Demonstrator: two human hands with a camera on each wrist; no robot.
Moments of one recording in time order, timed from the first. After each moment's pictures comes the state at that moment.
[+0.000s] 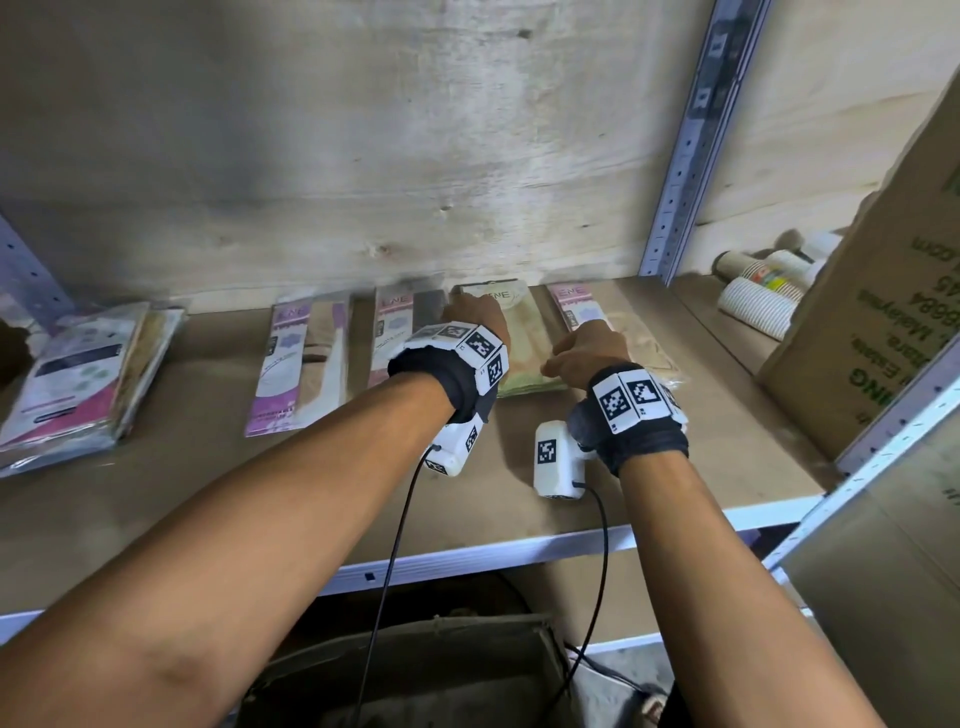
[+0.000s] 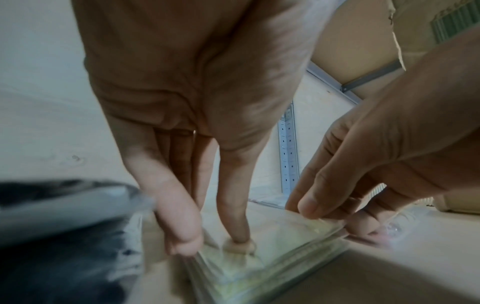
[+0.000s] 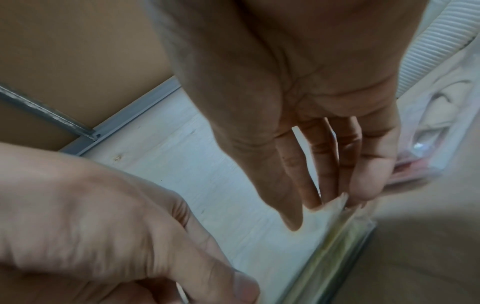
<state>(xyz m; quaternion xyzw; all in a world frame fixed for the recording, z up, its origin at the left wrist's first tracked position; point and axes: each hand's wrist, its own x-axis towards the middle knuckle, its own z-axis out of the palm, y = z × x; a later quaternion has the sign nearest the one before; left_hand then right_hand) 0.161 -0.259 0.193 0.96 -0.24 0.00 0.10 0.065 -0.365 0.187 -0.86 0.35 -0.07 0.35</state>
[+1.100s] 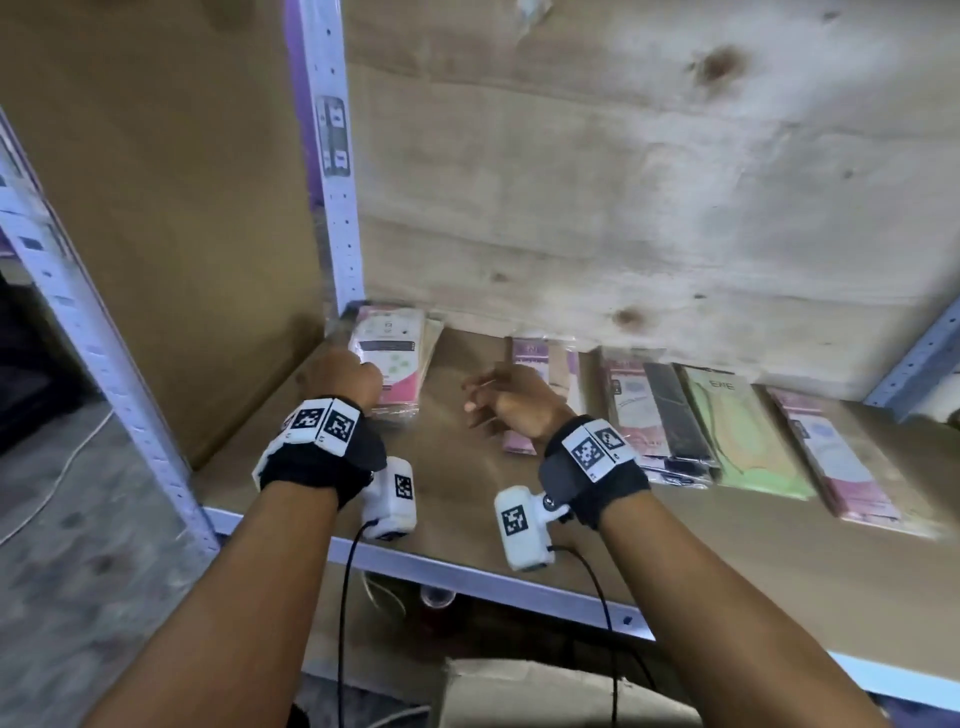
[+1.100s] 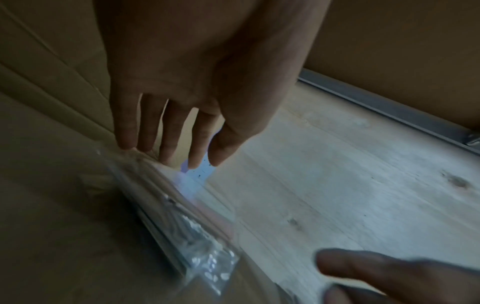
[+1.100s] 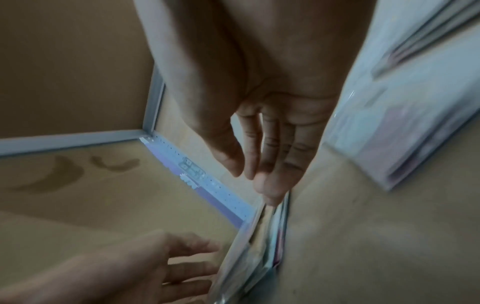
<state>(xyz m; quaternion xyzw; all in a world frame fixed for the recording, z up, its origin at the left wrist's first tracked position) 0.228 0.152 0.194 0.93 0.13 0.06 0.35 0.171 -0.054 0.202 -0.79 0.02 0.06 0.61</state>
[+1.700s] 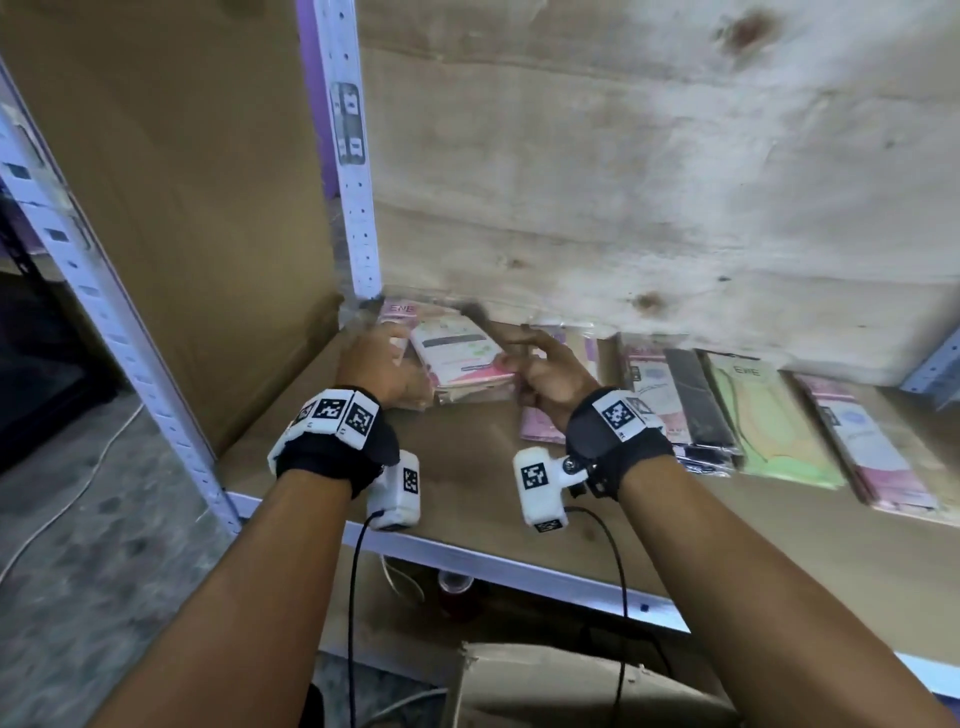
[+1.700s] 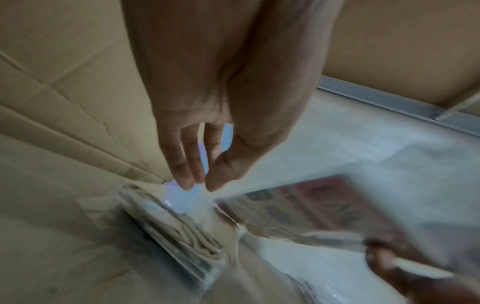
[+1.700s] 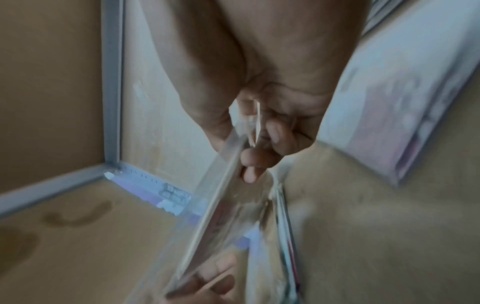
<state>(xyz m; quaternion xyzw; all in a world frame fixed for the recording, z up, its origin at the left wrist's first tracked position) 0.215 0.148 0.198 0.93 -0.05 0.06 0.36 0.186 -0.059 0.201 -0.71 0.07 0.02 0.70</state>
